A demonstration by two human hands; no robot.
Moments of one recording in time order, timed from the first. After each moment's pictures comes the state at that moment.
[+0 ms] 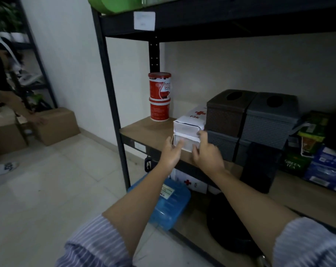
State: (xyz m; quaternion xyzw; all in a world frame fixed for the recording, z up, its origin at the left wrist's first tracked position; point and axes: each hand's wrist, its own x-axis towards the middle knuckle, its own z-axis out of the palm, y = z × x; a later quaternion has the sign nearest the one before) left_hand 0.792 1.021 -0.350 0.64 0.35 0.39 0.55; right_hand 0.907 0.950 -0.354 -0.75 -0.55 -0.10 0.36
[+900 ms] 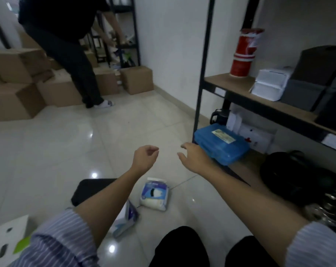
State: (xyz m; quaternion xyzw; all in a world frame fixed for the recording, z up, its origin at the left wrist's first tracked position) left_hand 0.395 0.834 -0.494 0.63 0.60 0.40 0.28; right_hand 0.592 0.809 -0.463 -0.64 -0.73 0.15 0.21
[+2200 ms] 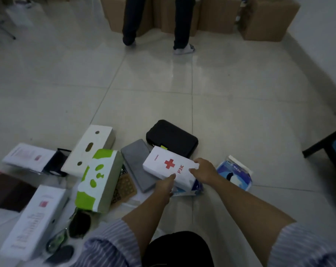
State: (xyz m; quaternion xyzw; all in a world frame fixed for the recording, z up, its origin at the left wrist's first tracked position) left_hand 0.241 0.759 -0.746 -0.10 0.67 0.50 0.54; right_hand 0.342 0.873 -0.712 -0.53 -0.76 0.37 -0.08
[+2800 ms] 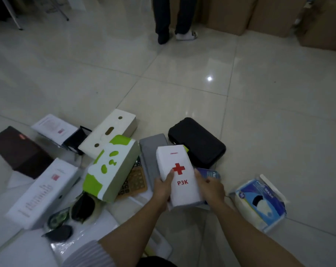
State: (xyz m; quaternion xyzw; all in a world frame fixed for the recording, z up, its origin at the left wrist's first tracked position) left_hand 0.205 0.741 -0.802 -0.07 0.64 0.63 0.43; right_hand 0.310 0.849 -0.781 -0.60 -0.66 0.45 0.01
